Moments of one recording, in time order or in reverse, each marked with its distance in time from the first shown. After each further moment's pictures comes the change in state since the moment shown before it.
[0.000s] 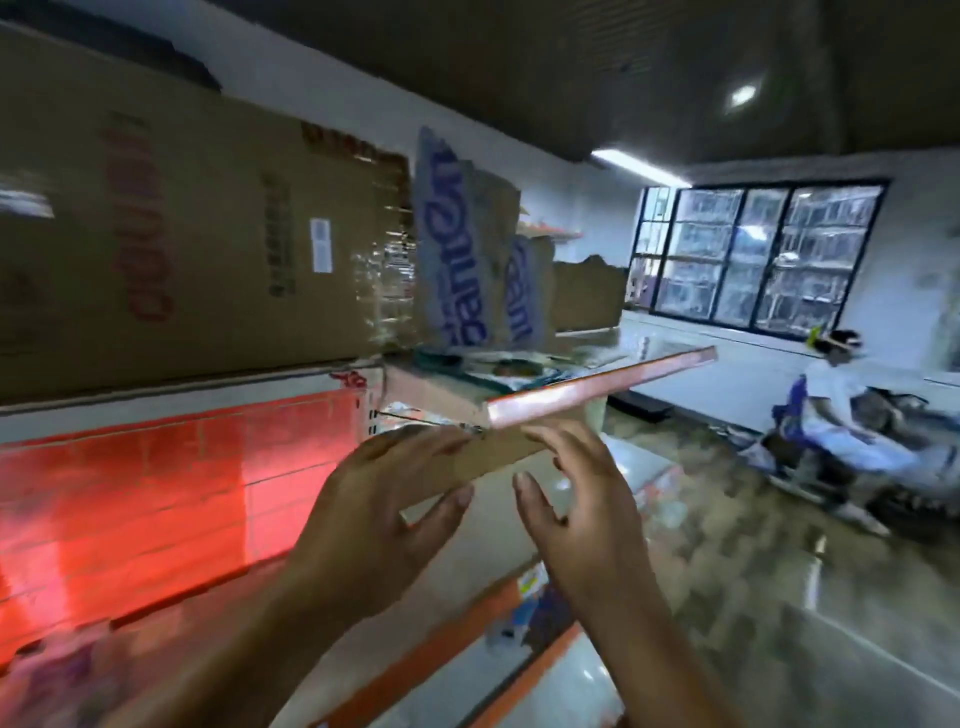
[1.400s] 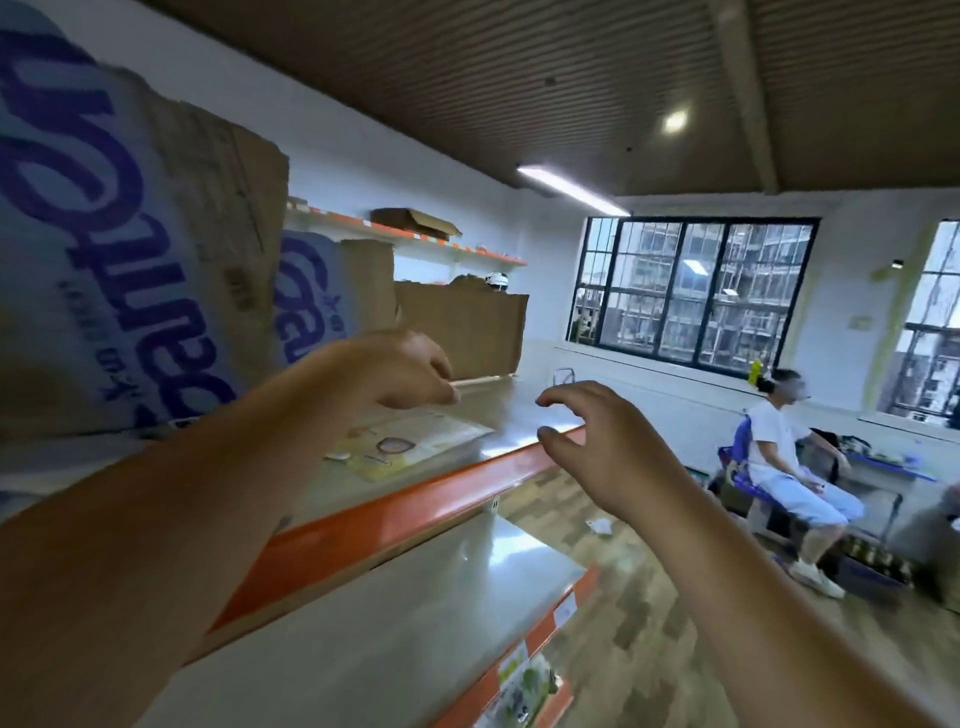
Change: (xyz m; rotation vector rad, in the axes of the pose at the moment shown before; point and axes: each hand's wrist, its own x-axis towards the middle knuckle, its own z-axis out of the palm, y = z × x) left_hand 0.458 -0.057 0.378 0.444 -0.622 -0.261; right_hand 0.273 0.447 -0.148 -0.342 -0.254 0.154
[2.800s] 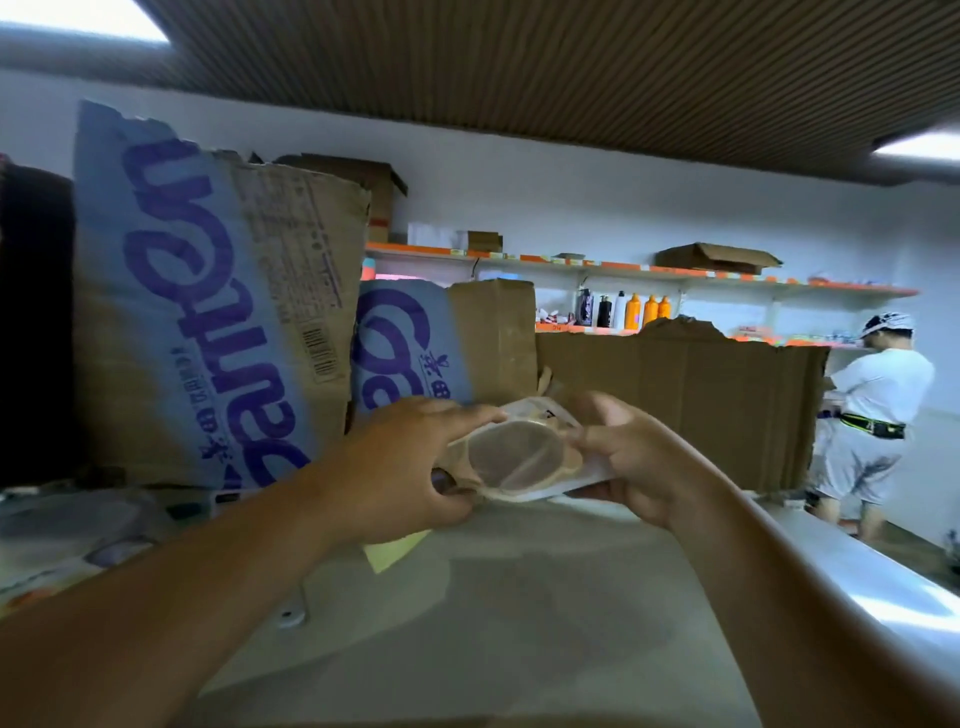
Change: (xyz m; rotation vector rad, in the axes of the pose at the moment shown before) left_hand 0.105 -0.057 0.057 0.182 0.390 -0.266; right_hand 0.308 0.095 0.184 1.192 -0.770 0.030
